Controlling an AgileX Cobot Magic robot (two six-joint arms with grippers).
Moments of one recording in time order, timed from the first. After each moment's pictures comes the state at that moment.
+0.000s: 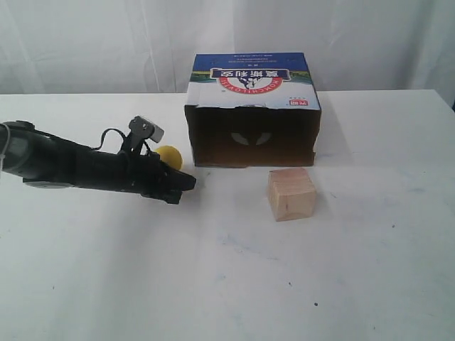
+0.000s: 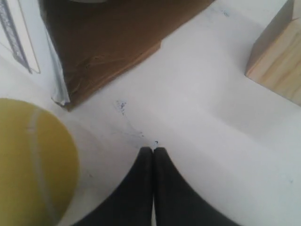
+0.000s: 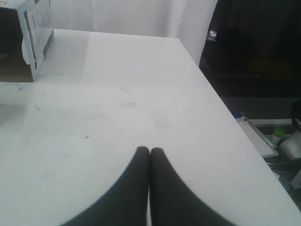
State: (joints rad) left arm -0.28 2.17 -1.19 -1.79 0.74 2.11; right arm -0.14 0.01 0.00 -0.13 0.34 0.04
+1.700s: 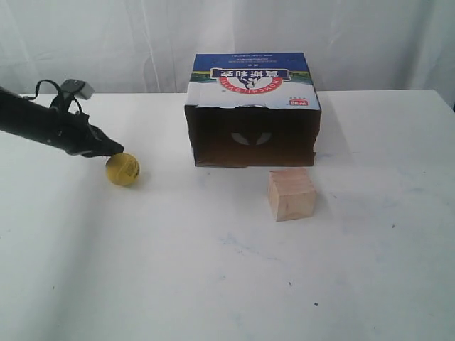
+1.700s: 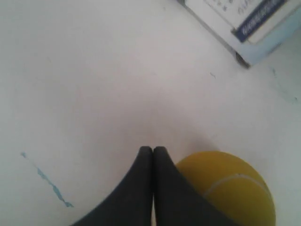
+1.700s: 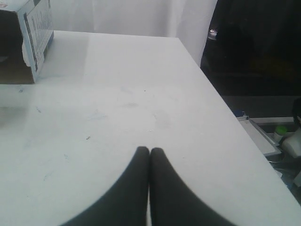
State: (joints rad) left arm 0.02 2.22 -1.55 -1.10 0.87 1.43; right arm -0.14 0.01 0.00 -0.13 0.34 0.06
